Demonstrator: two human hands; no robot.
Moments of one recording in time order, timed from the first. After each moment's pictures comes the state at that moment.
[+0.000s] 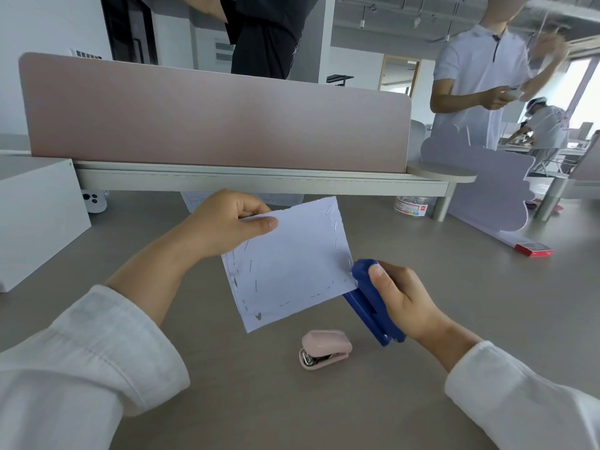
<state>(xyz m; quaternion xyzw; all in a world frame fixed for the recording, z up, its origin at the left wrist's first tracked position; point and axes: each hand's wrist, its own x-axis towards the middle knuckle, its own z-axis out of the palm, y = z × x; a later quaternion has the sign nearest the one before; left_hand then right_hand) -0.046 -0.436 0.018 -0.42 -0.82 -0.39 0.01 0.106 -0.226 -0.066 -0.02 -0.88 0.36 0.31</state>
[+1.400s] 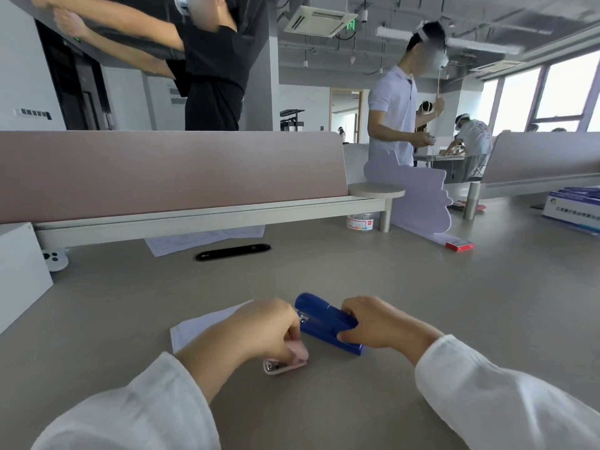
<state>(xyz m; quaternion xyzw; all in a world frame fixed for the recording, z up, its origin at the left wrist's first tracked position) 0.048 -0.382 -0.027 -0.54 -0.83 0.00 -0.09 0.156 -0.218 -0.050 -0.22 -0.96 0.17 -0.01</state>
